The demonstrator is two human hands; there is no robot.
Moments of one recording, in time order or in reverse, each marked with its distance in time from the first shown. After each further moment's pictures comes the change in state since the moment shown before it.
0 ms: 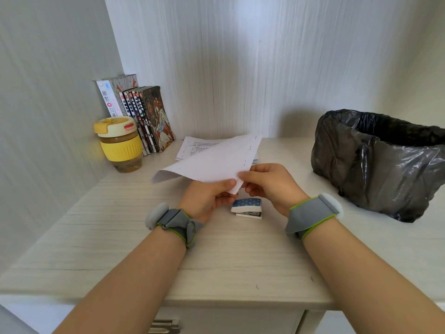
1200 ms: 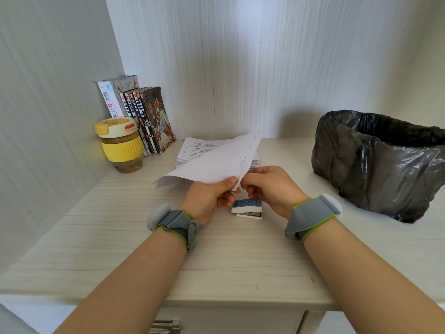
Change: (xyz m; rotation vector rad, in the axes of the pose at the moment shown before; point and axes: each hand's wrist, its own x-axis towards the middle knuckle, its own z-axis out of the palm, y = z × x) left_hand -0.001 0.000 0.002 0.051 -0.022 0.048; right_hand -0.002 -0.001 0.004 0.043 0.001 0.039
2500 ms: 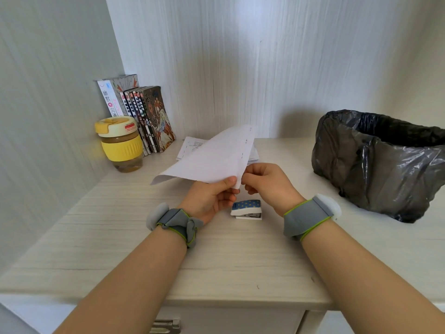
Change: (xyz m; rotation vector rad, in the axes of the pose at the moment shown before) left_hand 0.002 0.001 -0.001 -0.075 0.003 -0.122; right_hand 0.006 0.006 0.002 -0.245 0.043 -0.188
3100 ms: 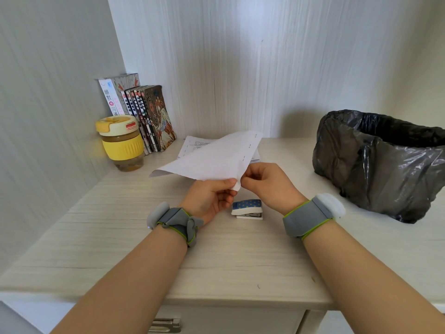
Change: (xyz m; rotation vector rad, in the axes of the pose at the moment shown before) left_hand -0.005 0.004 0.002 0.015 0.011 -0.061; right_hand -0.003 0.001 -0.002 -0.143 -0.060 -0.149
